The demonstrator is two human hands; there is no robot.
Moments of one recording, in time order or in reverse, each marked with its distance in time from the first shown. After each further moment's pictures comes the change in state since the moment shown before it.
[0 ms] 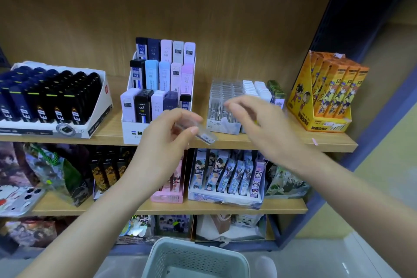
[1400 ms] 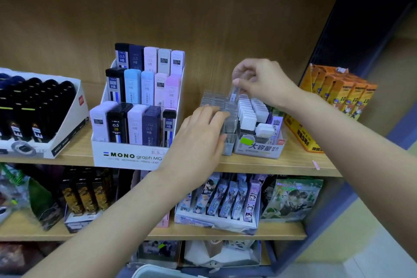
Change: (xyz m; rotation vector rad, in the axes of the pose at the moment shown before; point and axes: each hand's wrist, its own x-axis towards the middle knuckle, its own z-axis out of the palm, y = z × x) left_hand 0.064 -0.012 0.067 0.662 -0.089 0.350; right_hand 0.122 0.063 -0.036 -0.138 0.028 0.019
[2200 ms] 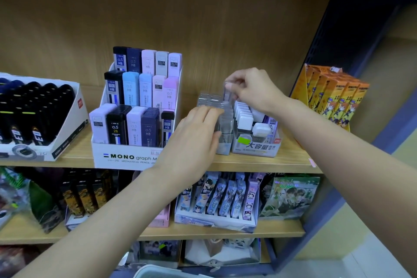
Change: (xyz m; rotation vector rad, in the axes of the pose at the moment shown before) left_hand 0.000 0.000 -0.008 -0.052 -0.017 -0.006; right_hand -0.003 0.001 0.014 0.009 -0.024 0.029
